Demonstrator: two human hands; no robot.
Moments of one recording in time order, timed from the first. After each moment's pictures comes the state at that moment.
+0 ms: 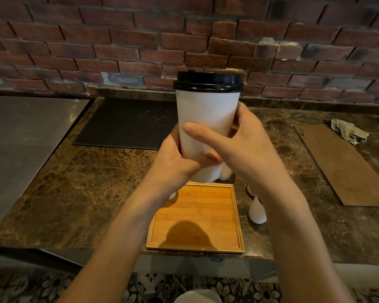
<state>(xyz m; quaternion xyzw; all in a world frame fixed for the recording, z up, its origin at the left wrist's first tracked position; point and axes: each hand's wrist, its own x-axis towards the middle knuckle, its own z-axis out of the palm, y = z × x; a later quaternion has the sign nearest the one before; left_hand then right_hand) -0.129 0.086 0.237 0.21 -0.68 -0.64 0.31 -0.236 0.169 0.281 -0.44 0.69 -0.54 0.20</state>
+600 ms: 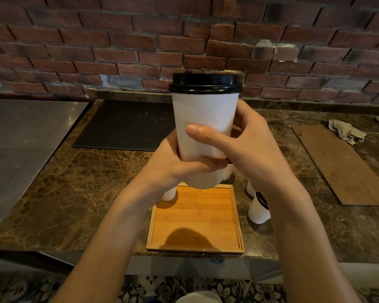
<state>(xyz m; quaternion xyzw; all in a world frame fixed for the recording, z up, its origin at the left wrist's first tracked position) -0.120 0.079 0.241 0.16 -0.69 -0.66 0.25 -0.238 0.175 0.284 -0.46 0.65 -0.57 0.22</state>
